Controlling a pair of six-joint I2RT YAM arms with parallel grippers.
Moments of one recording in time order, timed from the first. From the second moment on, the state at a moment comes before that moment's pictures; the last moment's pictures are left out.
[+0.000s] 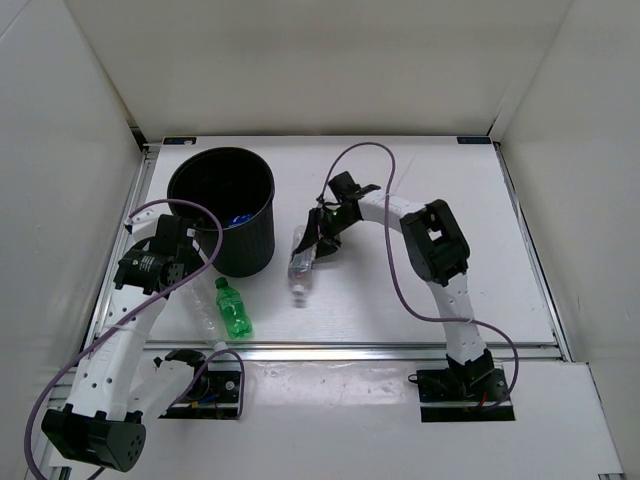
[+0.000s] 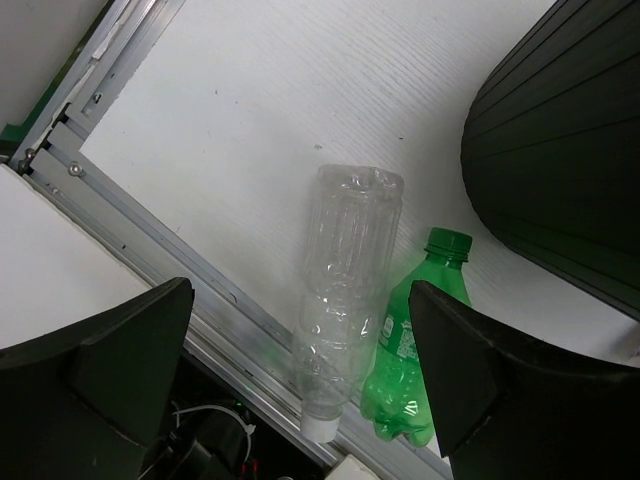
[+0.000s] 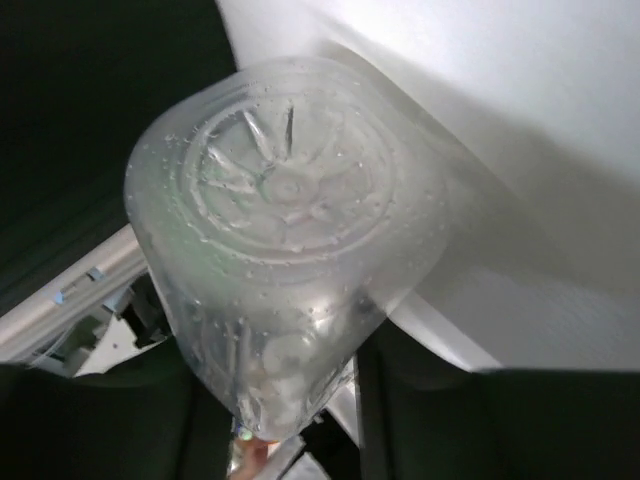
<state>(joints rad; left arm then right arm) -0.20 0.92 1.02 -1.16 -0.61 -0.69 0.59 2.32 1.73 -0.55 -0.82 0.70</state>
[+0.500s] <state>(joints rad) -0.20 0.88 1.02 -1.21 -0.65 -0.91 0.49 1.93 2.21 -0.75 -0.57 0.66</state>
